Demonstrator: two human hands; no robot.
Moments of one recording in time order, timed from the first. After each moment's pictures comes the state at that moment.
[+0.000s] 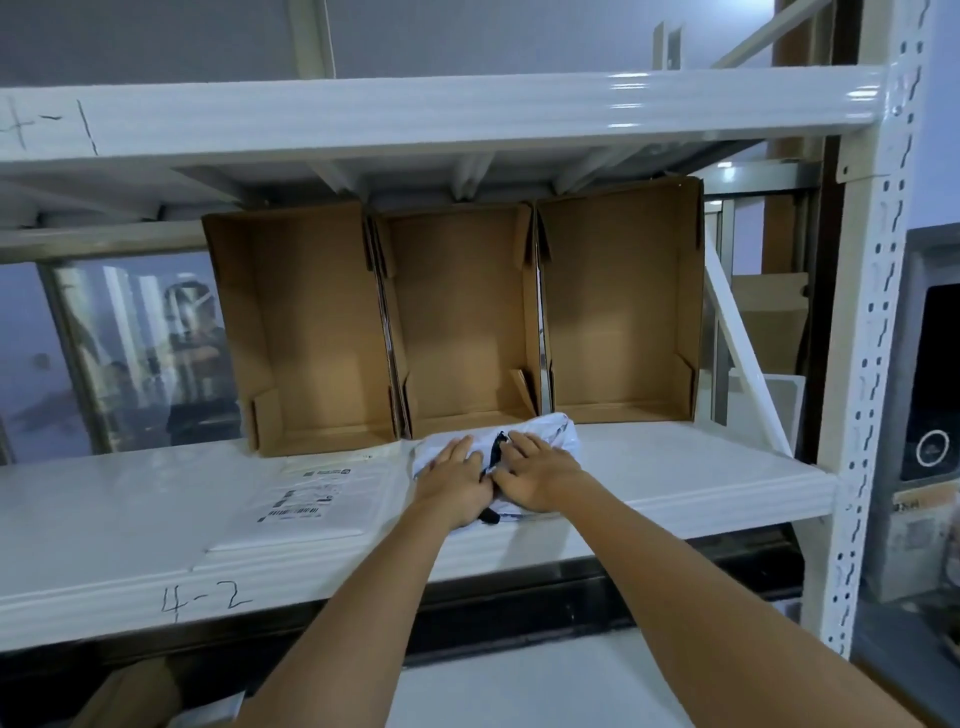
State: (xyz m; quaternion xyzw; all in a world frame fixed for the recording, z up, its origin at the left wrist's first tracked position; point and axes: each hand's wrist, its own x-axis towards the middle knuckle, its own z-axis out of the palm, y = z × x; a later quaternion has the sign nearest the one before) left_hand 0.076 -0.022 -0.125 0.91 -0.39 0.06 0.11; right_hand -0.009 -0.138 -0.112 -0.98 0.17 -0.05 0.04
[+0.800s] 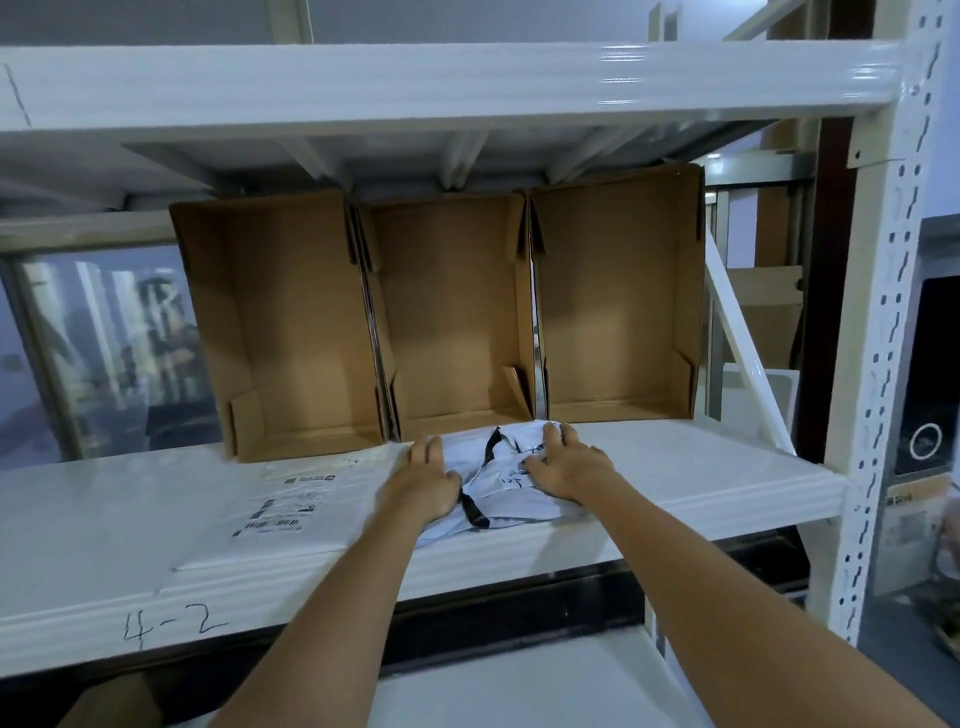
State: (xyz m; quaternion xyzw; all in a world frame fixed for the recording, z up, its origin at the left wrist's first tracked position) left_hand 0.123 -0.021 -0.133 0.93 -0.33 0.03 0.15; right_hand -0.013 -0.180 -0.116 -0.95 0.29 -0.10 0.10
